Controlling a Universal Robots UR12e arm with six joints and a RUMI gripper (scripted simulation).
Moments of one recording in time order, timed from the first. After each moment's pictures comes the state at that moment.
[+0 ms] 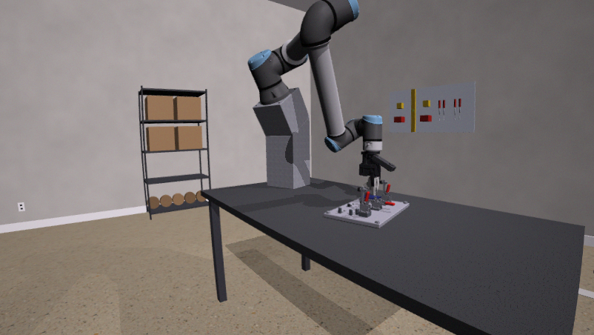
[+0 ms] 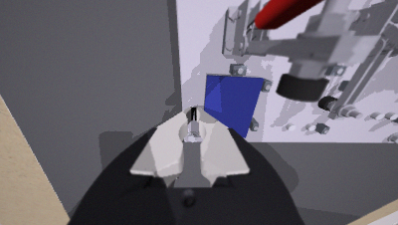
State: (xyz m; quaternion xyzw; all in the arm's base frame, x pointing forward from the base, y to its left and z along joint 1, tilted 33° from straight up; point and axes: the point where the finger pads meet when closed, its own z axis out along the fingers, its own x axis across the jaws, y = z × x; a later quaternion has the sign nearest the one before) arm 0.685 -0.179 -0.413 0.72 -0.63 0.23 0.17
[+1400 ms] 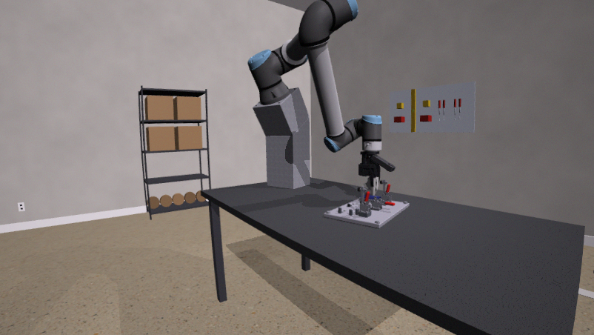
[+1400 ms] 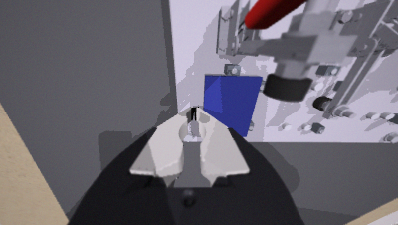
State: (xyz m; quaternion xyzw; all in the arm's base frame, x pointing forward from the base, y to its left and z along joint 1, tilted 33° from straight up) arm 0.686 -0.184 -0.410 0.72 -0.63 0.23 0.17
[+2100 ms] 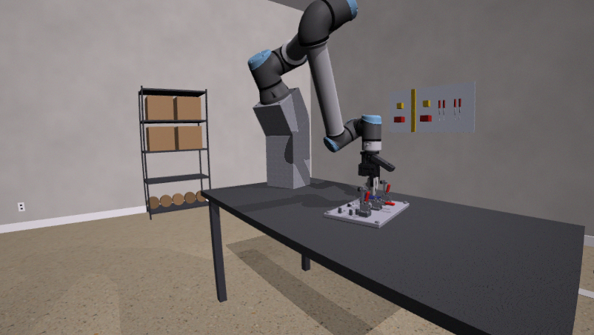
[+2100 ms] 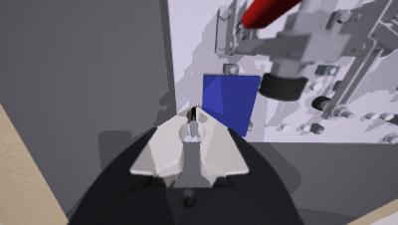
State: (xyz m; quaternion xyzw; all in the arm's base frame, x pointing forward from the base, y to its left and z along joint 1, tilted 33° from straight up) arm 0.686 -0.186 -0.409 0.72 -0.63 0.23 0.17
